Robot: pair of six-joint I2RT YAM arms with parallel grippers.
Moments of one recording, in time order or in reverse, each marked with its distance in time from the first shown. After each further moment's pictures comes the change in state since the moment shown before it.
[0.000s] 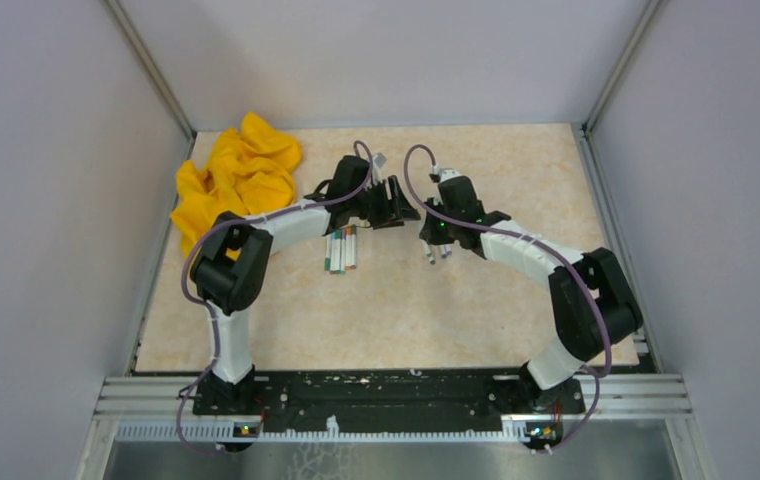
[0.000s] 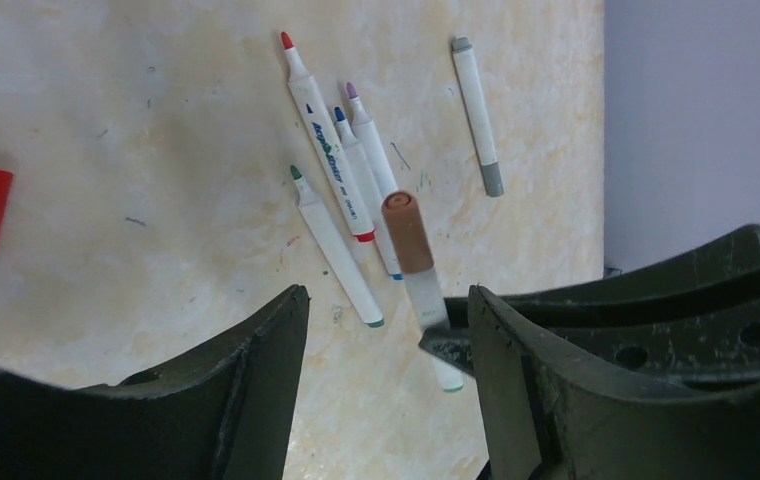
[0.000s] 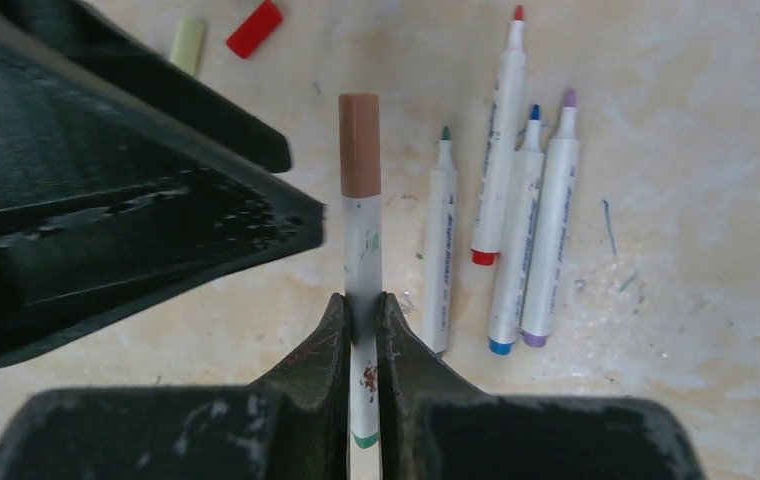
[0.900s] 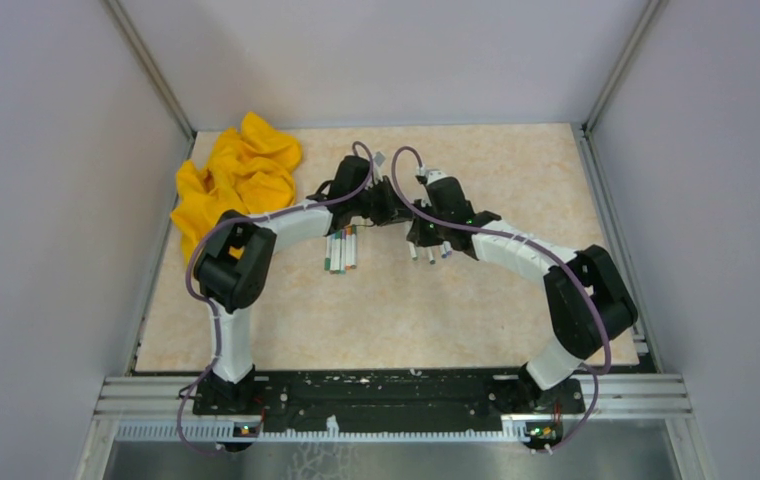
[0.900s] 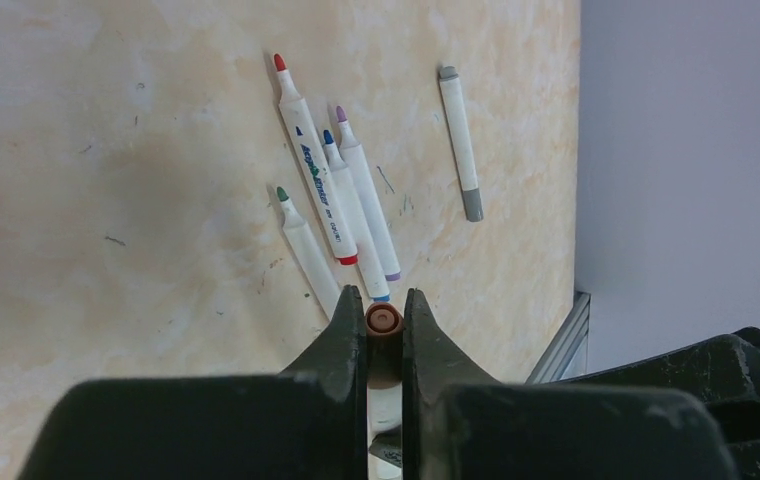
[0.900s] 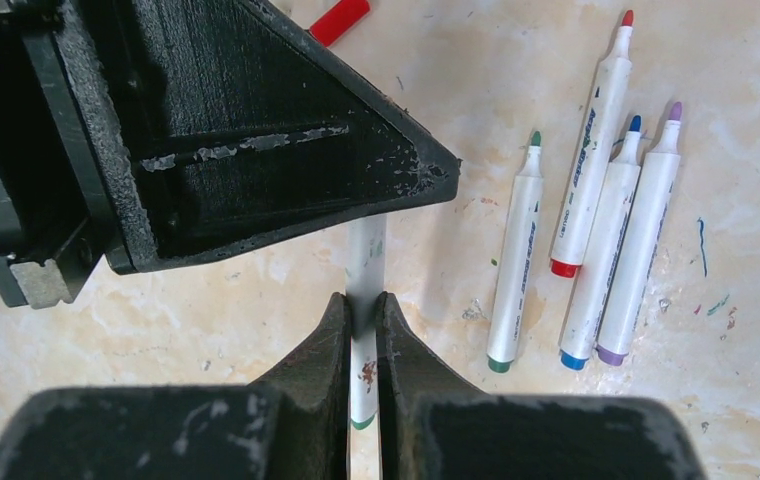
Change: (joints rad) left arm 0.000 0.029 0.004 0.063 -0.006 -0.098; right arm 0.079 0.020 0.038 0.010 -0.033 0.023
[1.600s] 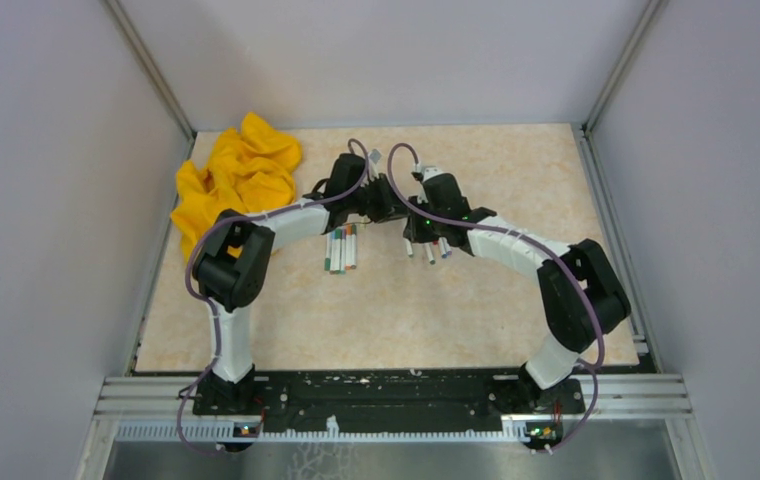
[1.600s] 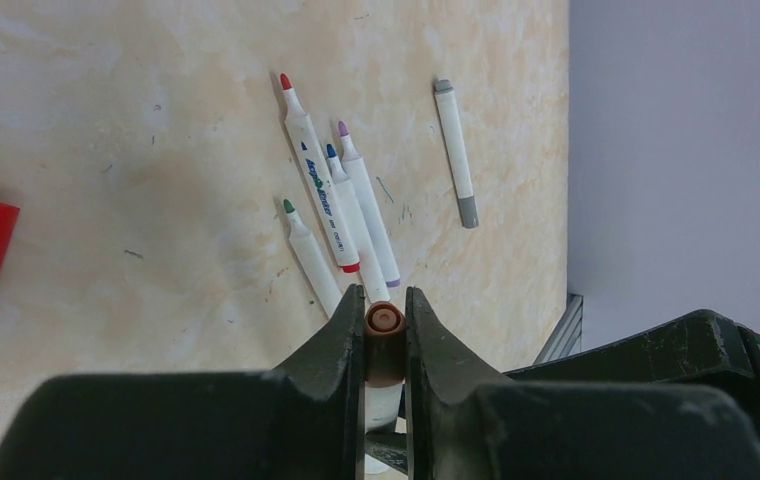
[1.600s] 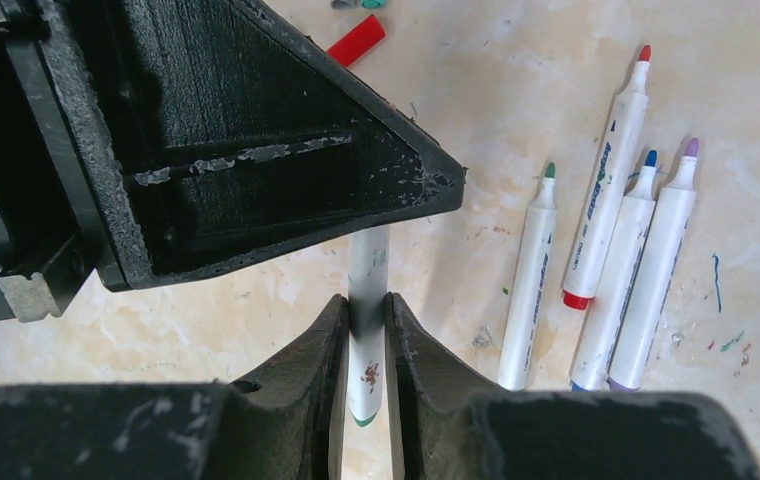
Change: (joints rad) left arm 0.015 0.000 0.000 0.027 0.032 -0.014; right arm 0.000 0.042 0.039 0.007 -0.012 -0.005
